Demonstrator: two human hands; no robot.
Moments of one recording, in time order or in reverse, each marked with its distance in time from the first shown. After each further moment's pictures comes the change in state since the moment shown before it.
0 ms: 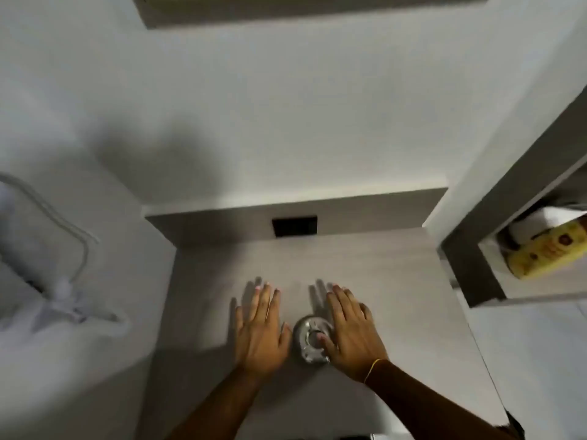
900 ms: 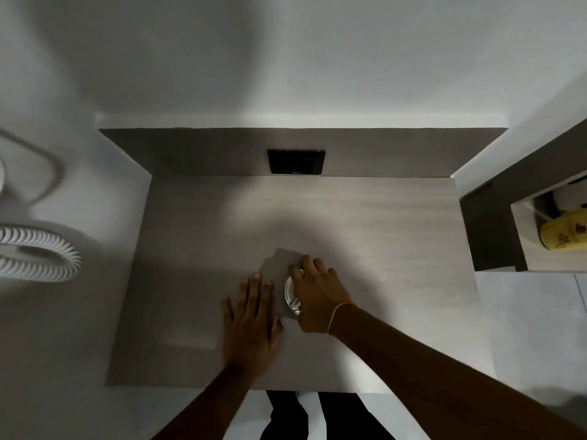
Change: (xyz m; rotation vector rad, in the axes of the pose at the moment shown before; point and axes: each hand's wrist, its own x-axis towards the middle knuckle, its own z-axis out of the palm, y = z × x) left_hand -0.069 -0.003 0.114 -0.016 -0.130 -0.145; right_hand 0.044 -0.018 0.037 -0.203 -0.425 -0.184
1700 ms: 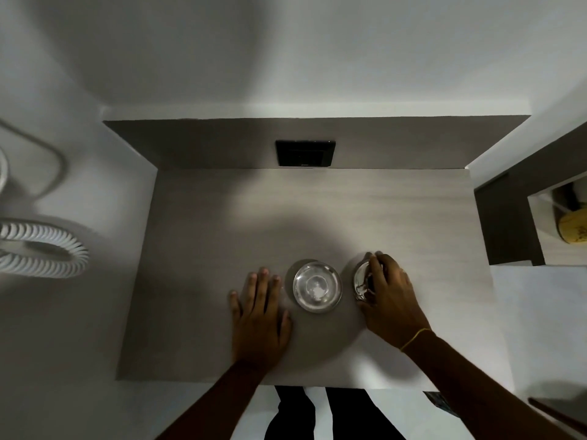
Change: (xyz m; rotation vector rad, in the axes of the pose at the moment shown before) left_hand -0.001 -0.005 0.009 -0.005 0.085 0.033; right_hand -0.066 0.075 0.026 0.313 0.309 0.316
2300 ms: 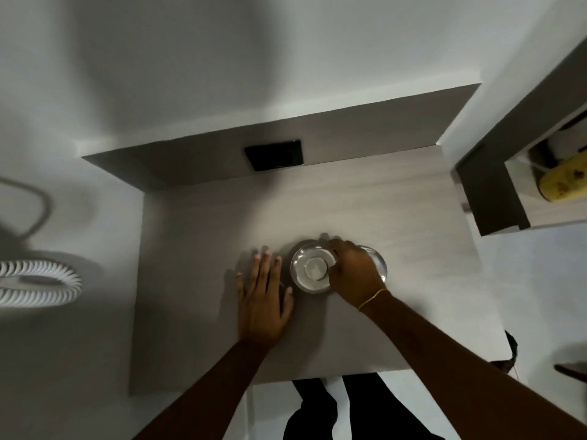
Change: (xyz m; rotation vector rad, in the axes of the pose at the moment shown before) left_hand 0.041 0.021 -0.027 -0.068 0.013 0.093; right_hand 0.031 -0.046 -0.009 0.382 0.042 0.083
